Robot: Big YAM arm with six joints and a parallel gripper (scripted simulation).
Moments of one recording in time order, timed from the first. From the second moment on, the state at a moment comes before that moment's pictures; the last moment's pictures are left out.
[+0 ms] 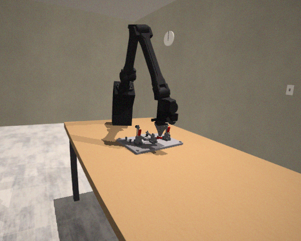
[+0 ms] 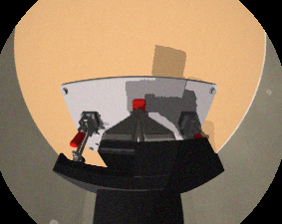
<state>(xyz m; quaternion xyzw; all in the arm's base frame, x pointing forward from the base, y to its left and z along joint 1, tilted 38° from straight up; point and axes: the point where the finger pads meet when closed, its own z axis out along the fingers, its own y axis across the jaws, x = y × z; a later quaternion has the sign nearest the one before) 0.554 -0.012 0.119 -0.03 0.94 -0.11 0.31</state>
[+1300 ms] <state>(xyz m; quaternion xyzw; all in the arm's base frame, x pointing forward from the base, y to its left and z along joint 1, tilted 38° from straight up) 0.554 -0.012 0.119 -0.03 0.94 -0.11 0.31</state>
